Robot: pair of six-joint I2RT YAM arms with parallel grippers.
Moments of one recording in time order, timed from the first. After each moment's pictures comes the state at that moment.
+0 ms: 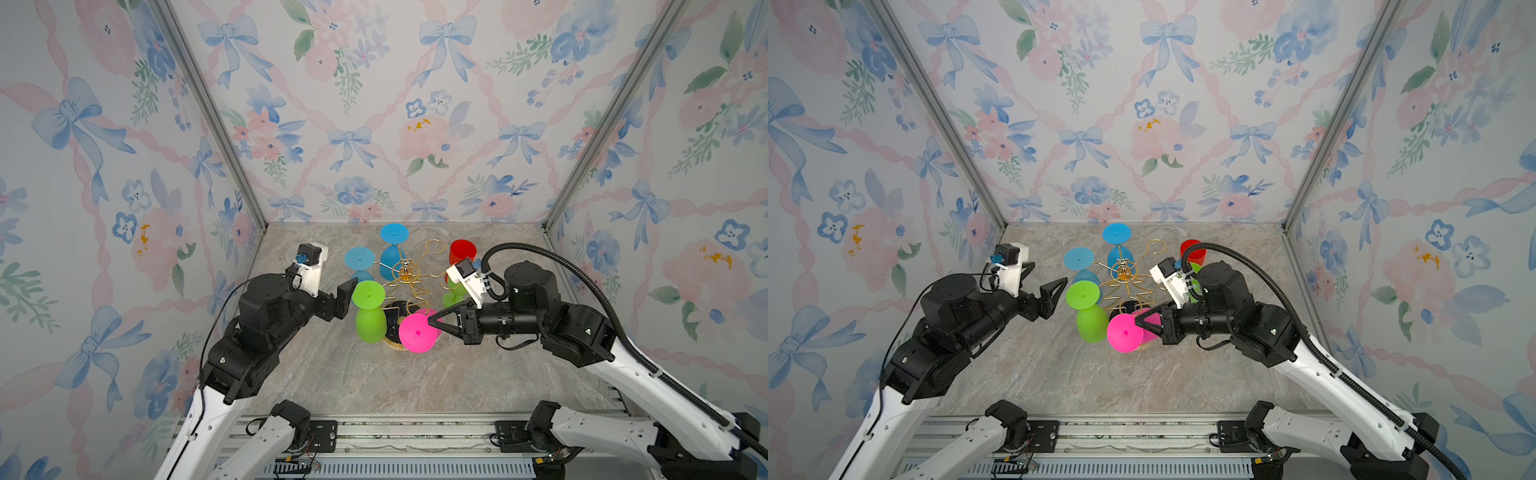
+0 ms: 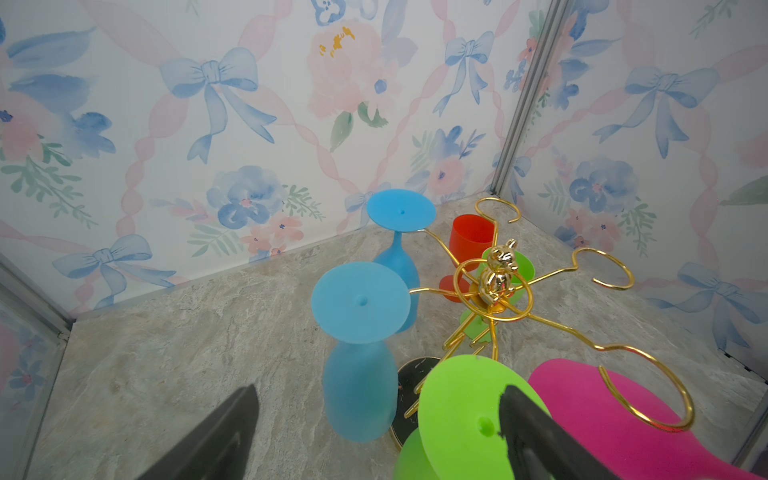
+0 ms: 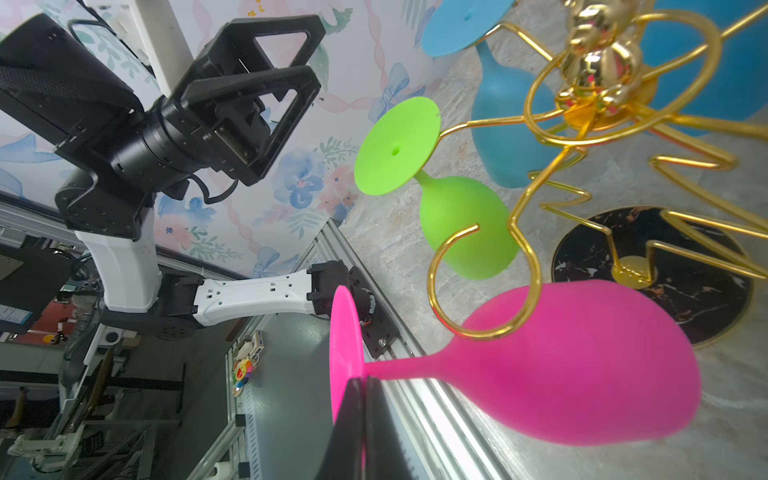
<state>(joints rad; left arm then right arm) -0.43 0.75 1.15 -0.64 0.07 -0.04 0.87 1.01 1.26 -0.70 -0.45 0.55</state>
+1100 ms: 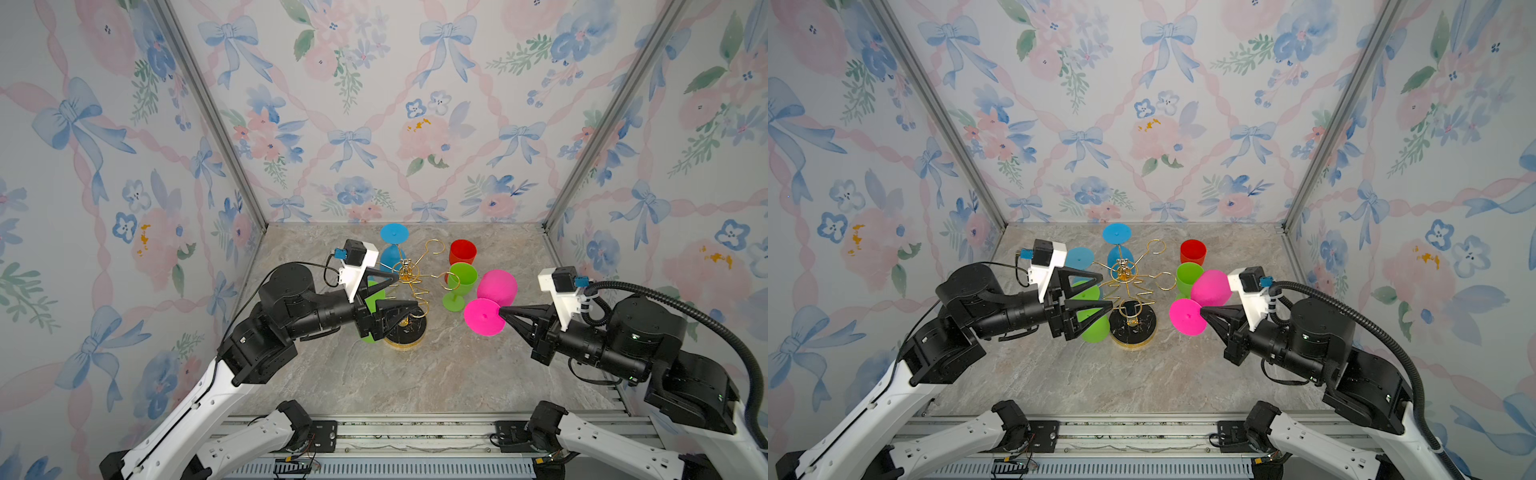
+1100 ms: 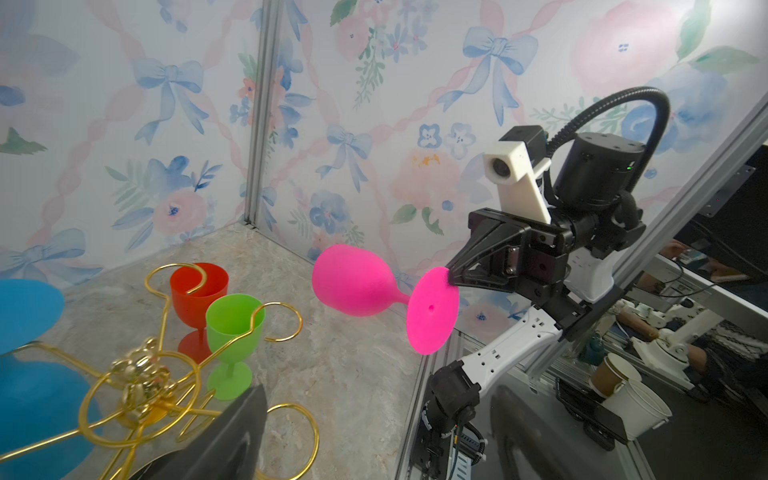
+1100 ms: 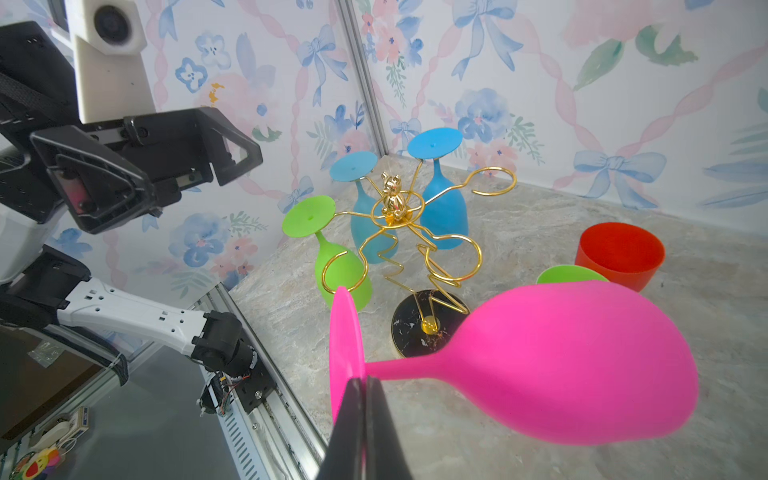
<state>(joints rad) -0.81 0.91 1.25 -0.40 0.44 -0.30 0.87 0.71 1.35 -0.90 -0.04 0.28</state>
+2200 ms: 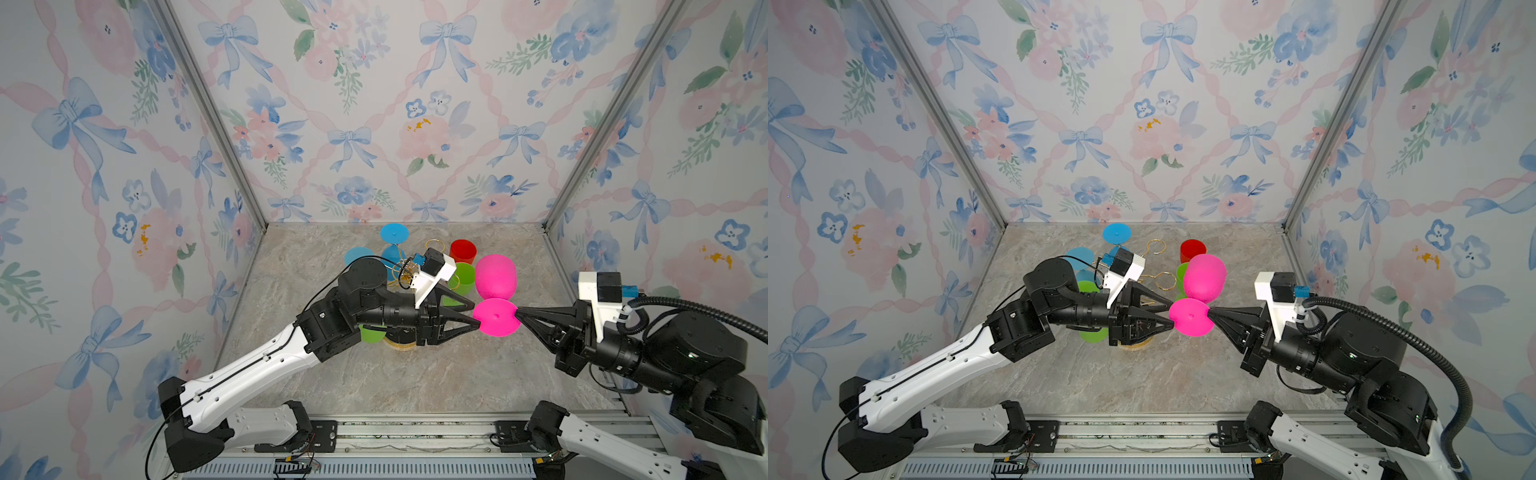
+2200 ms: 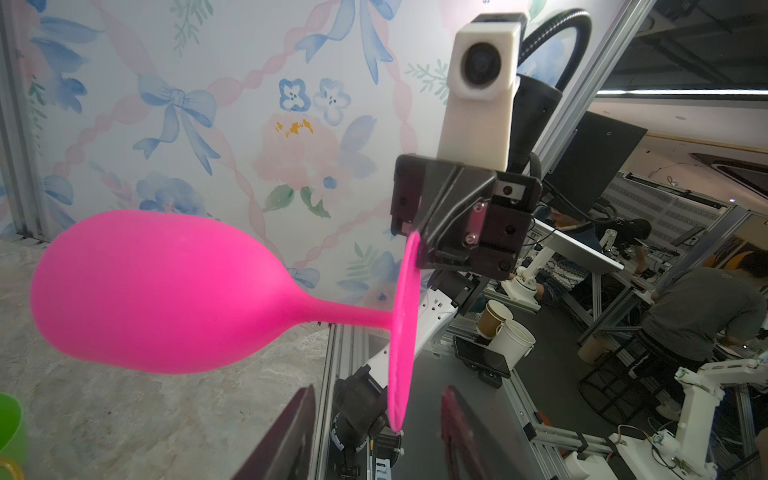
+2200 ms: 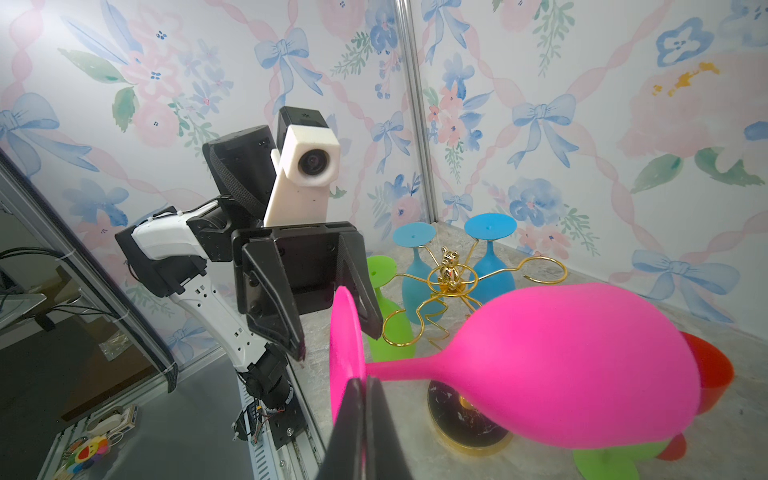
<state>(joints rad) -1.01 1.18 1.28 -0.09 0.62 -0.37 0.87 0.63 1.36 -0.77 -0.18 0.23</state>
